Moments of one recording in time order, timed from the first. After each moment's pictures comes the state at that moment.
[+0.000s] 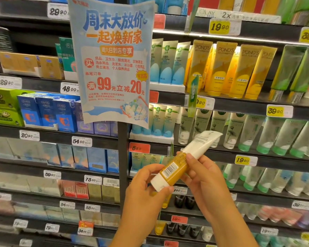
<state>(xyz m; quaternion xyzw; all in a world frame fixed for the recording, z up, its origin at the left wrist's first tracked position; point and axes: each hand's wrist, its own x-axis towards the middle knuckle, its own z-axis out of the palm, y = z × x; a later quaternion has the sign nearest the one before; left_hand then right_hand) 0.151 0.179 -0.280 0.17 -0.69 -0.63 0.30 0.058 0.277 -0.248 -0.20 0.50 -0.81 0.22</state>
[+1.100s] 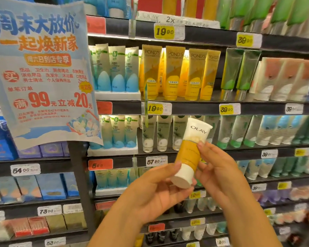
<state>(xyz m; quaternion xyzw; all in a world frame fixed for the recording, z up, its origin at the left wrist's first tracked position) 0.068 0.217 -0.215 0.04 -0.36 -0.92 -0.12 -0.005 0.348 -0.209 -0.15 0.46 -0.86 0.15</state>
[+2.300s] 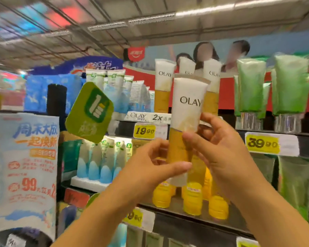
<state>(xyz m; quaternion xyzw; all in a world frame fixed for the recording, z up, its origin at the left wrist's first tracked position) -0.095 0.240 -0.030 0.00 -0.76 -0.53 0.39 -0.200 0.346 0.000 -0.54 0.44 -0.71 0.05</state>
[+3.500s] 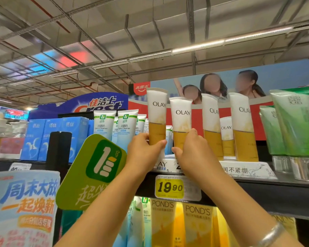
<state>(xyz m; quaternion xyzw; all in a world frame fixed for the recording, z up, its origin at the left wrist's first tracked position) -0.151 0.114 0.078 0.15 -0.73 -0.36 0.55 -0.224 0.210 0.078 -0.43 0.76 -0.40 -0.28</state>
